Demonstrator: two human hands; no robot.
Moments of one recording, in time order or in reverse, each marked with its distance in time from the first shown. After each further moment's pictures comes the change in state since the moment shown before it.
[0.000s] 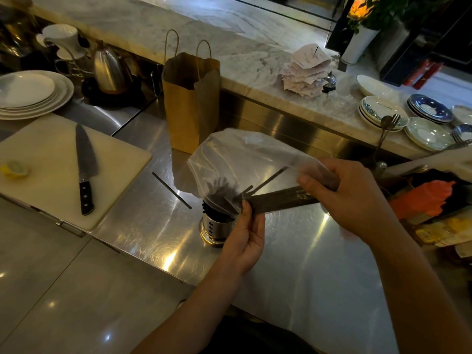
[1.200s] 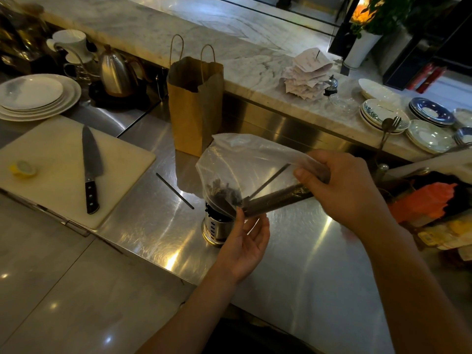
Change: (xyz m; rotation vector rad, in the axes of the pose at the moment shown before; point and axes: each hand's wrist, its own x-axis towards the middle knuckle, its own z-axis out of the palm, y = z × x) left_hand -0.009 0.009 -0.027 0.185 -0.098 -0.148; right_hand 0.006 -0.013 0.001 -0.077 0.029 0.027
